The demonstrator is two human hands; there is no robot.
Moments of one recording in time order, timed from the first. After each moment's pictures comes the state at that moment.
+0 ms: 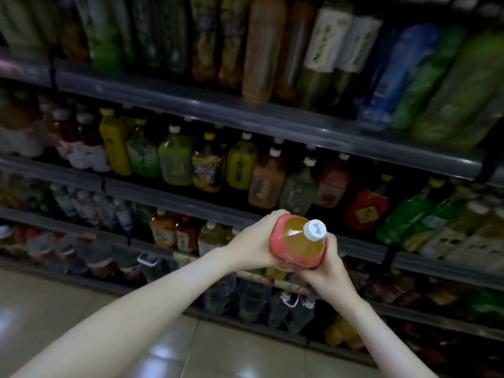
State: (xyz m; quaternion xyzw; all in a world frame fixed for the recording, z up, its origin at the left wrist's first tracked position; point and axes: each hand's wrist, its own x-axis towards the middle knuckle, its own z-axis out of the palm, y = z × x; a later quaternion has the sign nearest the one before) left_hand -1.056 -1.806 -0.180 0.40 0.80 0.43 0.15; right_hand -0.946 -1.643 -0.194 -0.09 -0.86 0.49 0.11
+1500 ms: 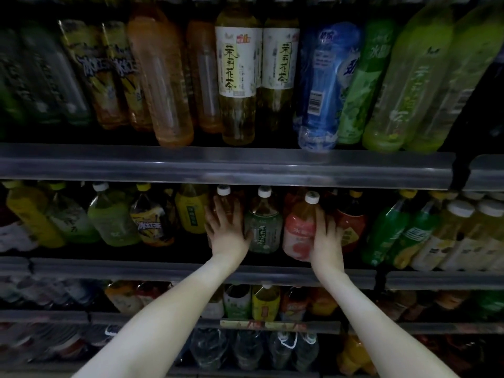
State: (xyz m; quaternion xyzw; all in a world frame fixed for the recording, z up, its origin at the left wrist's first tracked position) left_hand -1.194 -1.673 -0.221 0.18 0.96 0.18 -0.06; right_hand -1.080 -1.500 -0.231 -0.29 -0.93 0.12 0.21
